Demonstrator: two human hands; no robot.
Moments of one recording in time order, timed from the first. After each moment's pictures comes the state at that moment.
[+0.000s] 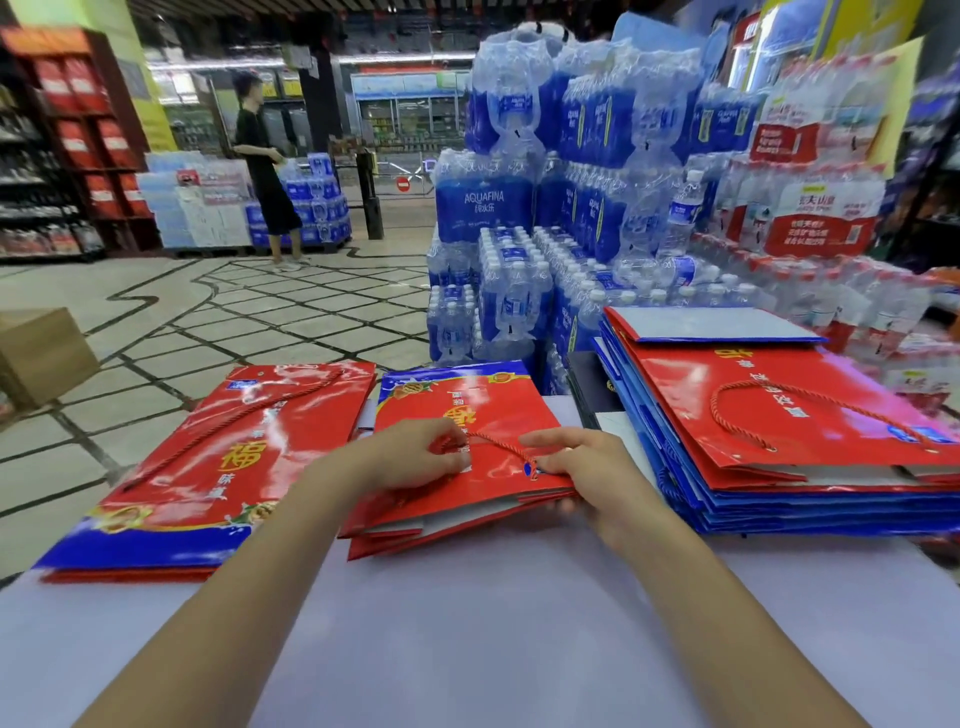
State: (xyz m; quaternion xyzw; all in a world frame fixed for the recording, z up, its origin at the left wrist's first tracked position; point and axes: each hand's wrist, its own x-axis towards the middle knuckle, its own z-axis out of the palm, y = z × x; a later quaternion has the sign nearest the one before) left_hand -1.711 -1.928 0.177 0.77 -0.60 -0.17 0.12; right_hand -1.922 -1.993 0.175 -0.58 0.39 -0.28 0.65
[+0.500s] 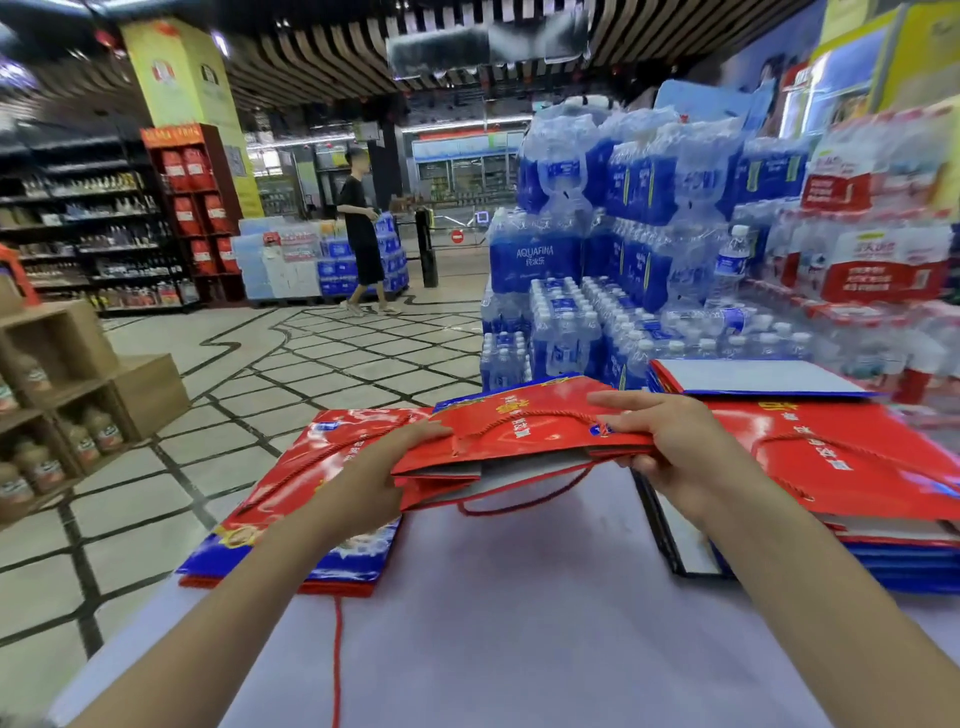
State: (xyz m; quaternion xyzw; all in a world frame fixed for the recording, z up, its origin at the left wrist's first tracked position) left_hand -1.682 -1.825 0.218 0.68 -0.65 -0.02 0.34; right_hand -1.945 -1.980 0.270 -0.57 0.31 -0.35 0.68
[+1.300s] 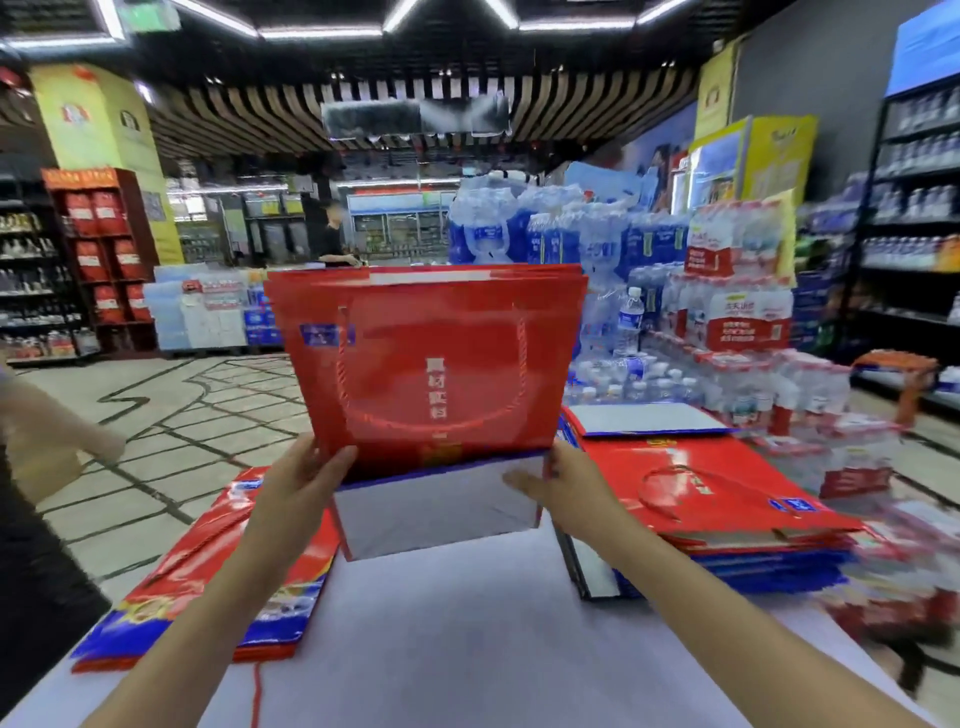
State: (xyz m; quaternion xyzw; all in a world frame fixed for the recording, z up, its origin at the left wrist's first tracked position) left_hand -1.721 -1.836 0.246 0.58 -0.48 -0.07 0.65; right_hand -1.956 -1.999 0.240 -0.78 0.27 -0.37 0.43
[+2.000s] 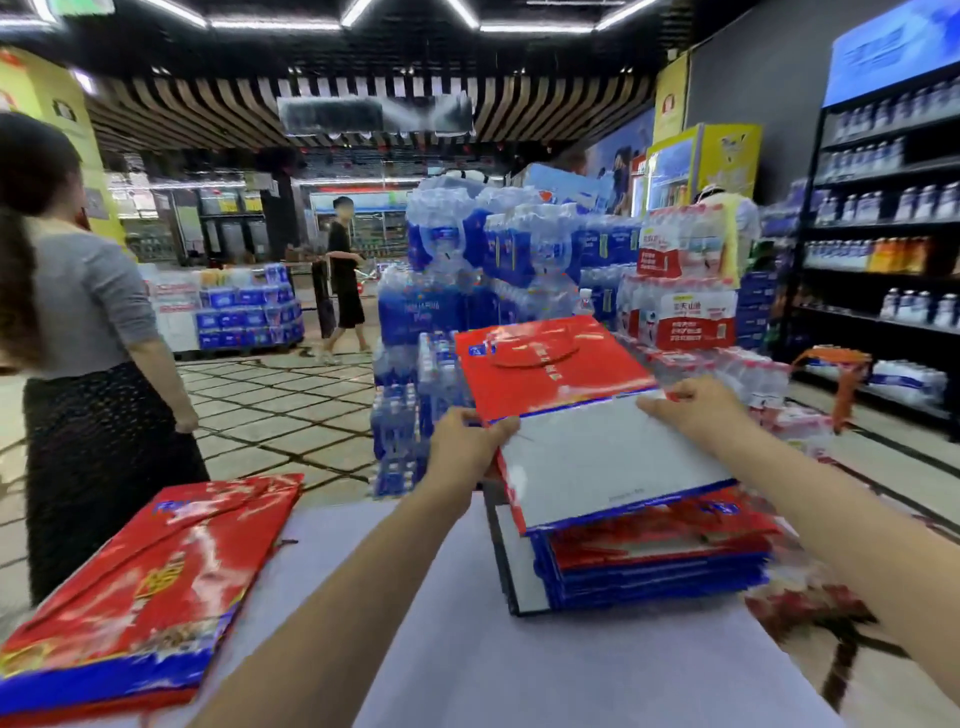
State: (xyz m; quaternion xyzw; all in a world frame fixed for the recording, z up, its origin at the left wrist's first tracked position) left_hand -1.871 -2.028 0.263 0.62 -0.38 -0.28 0.63; right_hand -2.117 -2.139 0.295 -0.71 0.52 -0.37 0.29
